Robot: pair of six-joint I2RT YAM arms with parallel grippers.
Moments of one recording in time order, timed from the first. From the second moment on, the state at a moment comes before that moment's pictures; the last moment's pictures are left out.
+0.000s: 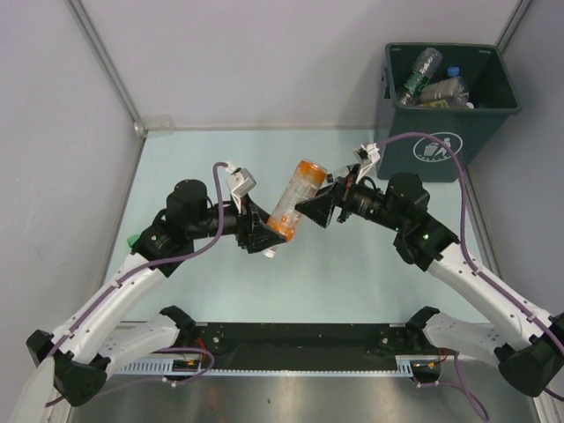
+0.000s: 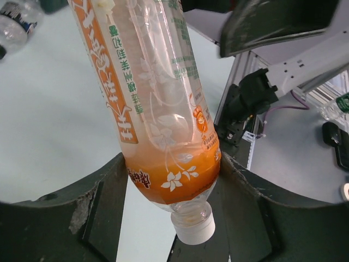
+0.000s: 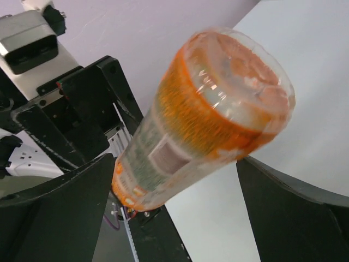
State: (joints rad) left arm -0.61 0.93 0.95 -0.31 0.66 -0.23; right arm 0.67 1.00 0.98 0.01 -0.40 0.57
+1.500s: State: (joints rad) left arm -0.62 0.69 0.93 -0.43 0.03 -0.23; right arm 0.27 1.03 1.31 -0.12 0.00 0.33
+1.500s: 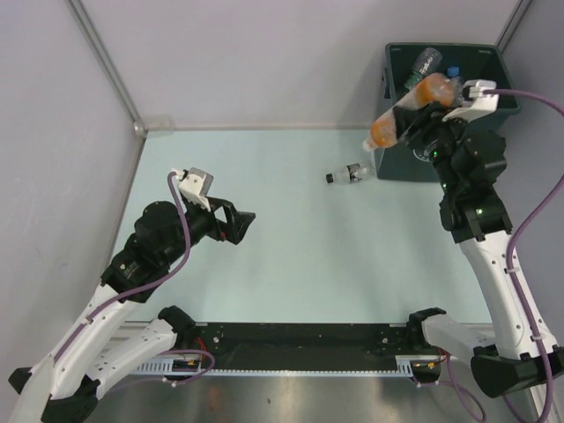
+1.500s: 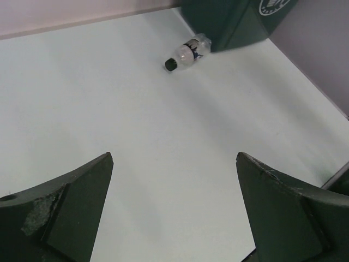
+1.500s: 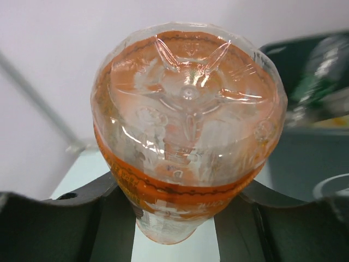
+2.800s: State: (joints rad) left arm -0.62 0.72 0.89 -0.44 -0.08 -0.23; right arm -0.08 1.88 2.12 -0.23 0.01 0.25
